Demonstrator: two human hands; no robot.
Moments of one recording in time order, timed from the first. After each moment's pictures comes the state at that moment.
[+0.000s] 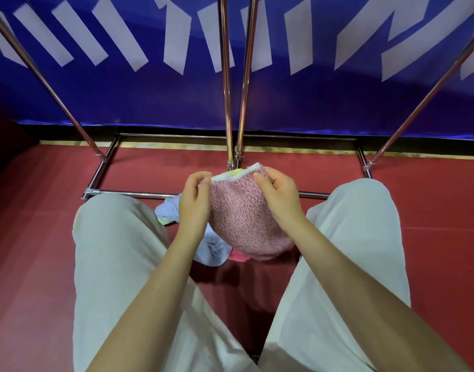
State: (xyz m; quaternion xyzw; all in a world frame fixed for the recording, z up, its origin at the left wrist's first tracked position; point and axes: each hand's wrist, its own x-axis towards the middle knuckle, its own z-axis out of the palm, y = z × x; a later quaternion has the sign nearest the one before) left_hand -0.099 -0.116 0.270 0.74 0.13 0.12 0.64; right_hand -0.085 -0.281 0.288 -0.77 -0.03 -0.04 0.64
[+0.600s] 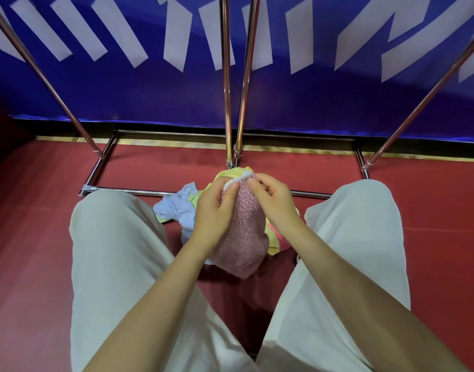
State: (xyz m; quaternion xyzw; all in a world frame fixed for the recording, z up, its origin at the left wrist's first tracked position) left_hand -0.119 -0.141 0.280 0.80 -0.02 0.11 0.59; right_hand -0.094 -0.276 0.283 -0.75 -0.06 0.00 0.65
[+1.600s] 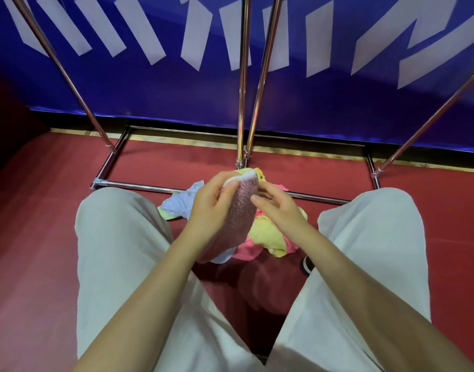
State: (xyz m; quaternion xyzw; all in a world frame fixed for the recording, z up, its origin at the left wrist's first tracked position) left_hand -0.134 -0.112 0.314 0.77 -0.07 0.11 0.62; right_hand -0.103 -0.268 0.275 -0.74 -0.10 0.13 0.66
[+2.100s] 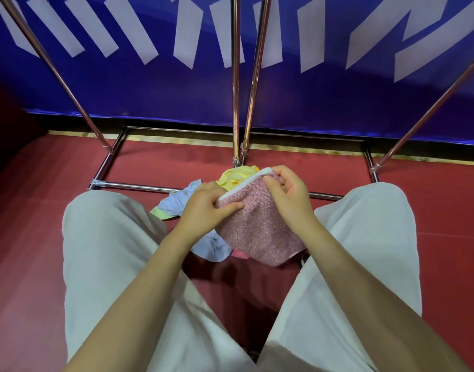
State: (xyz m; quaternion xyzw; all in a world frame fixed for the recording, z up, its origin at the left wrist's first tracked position) left_hand -0.108 -0.097 0.262 0.90 -0.09 0.04 0.42; right_hand -0.094 -0.291 0.287 -0.78 -0.07 -0.03 0.62
